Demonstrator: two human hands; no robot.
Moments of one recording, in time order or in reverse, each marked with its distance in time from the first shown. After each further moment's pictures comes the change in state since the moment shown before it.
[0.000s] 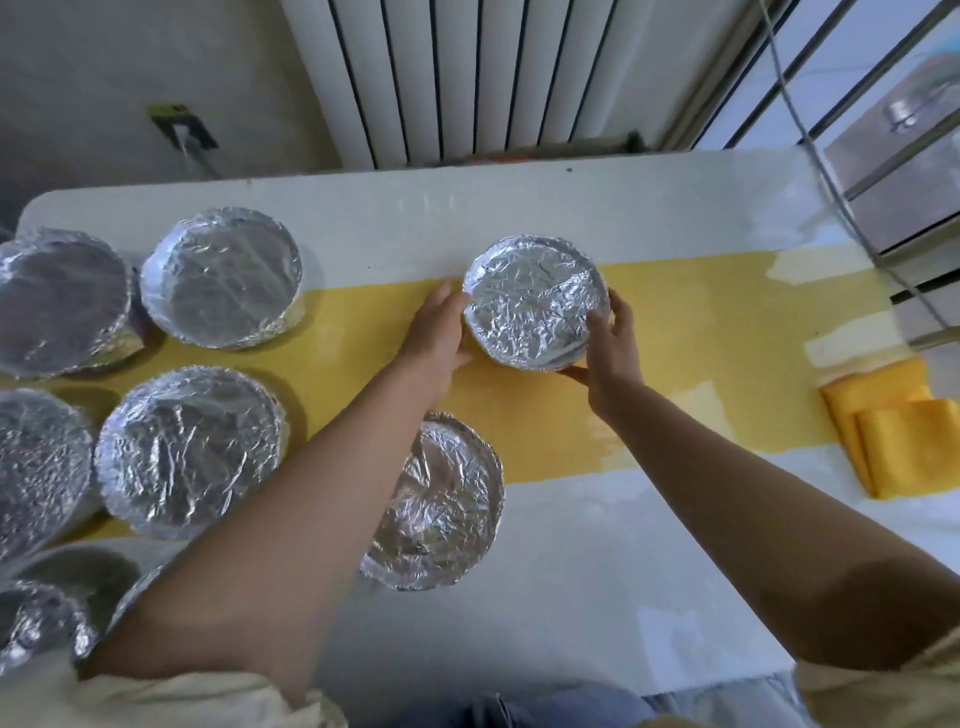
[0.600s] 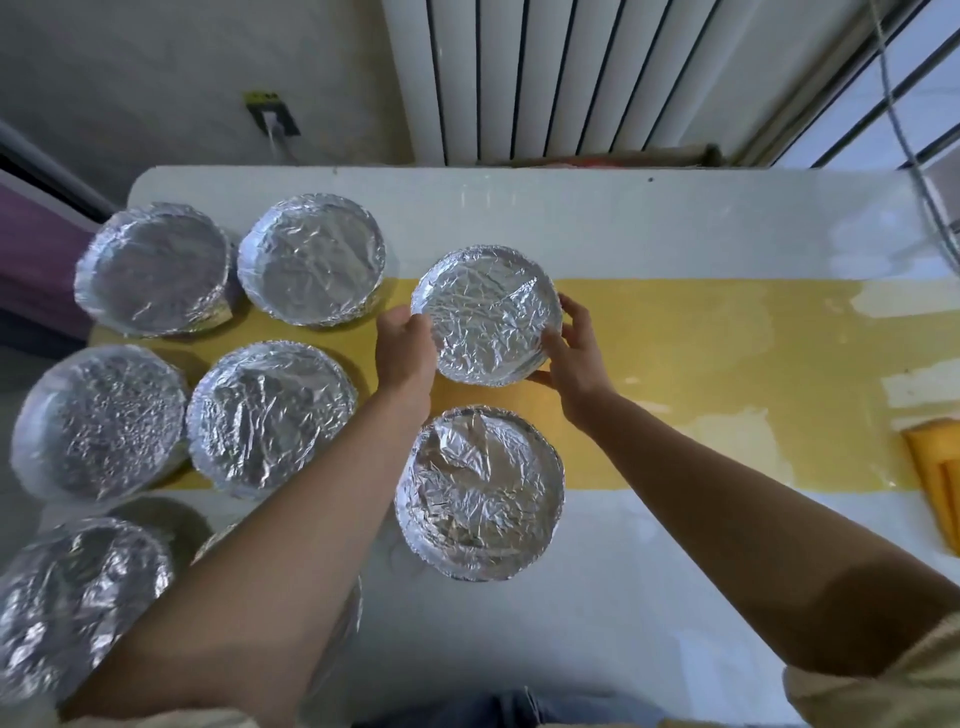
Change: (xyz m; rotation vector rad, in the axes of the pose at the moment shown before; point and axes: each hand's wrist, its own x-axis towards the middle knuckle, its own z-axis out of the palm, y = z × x) left_hand -0.014 -0.022 -0.077 -0.074 0.475 0.046; right_hand -0.020 0.031 0.084 -0.136 -0.332 -0.055
